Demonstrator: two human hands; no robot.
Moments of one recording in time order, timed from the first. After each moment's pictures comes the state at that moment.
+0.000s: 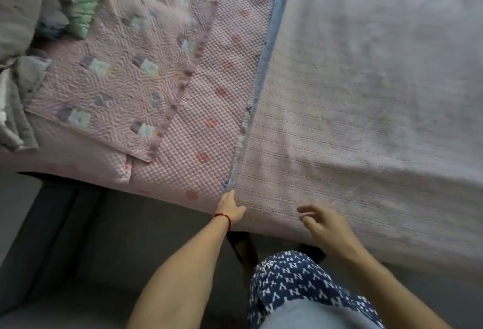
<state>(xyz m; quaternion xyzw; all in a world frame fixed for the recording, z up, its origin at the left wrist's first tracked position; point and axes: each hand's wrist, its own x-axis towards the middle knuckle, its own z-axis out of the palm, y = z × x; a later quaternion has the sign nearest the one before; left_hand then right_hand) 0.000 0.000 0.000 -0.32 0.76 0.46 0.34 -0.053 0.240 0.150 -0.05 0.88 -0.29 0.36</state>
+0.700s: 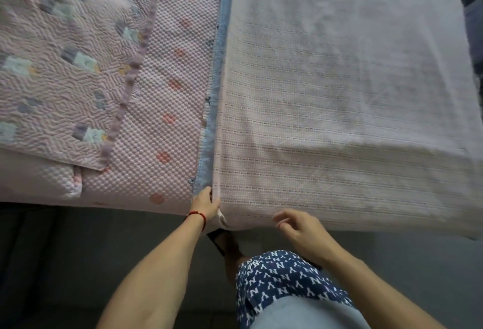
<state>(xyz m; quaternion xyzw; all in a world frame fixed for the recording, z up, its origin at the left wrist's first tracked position) -0.008 0.012 -0.020 -0.31 0.79 0.44 0.30 -0.027 0.263 0.144 -0.02 0.87 -0.26 0.42</state>
